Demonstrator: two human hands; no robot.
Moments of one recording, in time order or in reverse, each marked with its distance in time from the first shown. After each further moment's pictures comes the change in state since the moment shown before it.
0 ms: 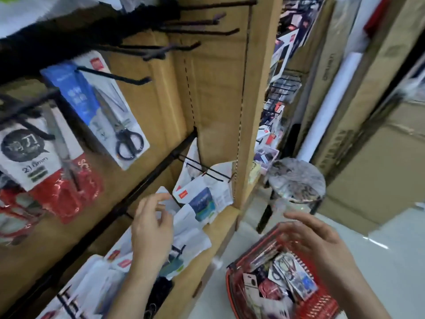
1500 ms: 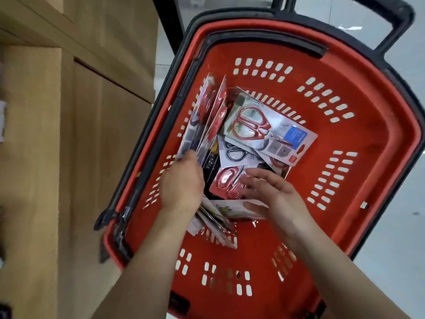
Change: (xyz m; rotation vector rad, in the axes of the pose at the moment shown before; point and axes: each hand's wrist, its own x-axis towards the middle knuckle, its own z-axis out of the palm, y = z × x) left_hand -0.150 -0.332 0.598 0.870 -0.936 0.282; right_hand 0.219 0.554 -0.193 0.255 0.329 0.667
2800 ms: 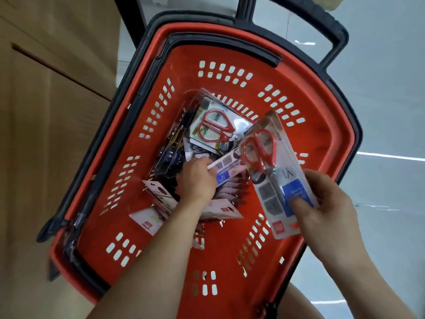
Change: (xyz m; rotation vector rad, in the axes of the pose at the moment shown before) left_hand 0.015 0.069 0.072 -0.464 -0.183 -0.049; right_hand -0.066 -0.033 -0.072 -0.591 0.465 -0.377
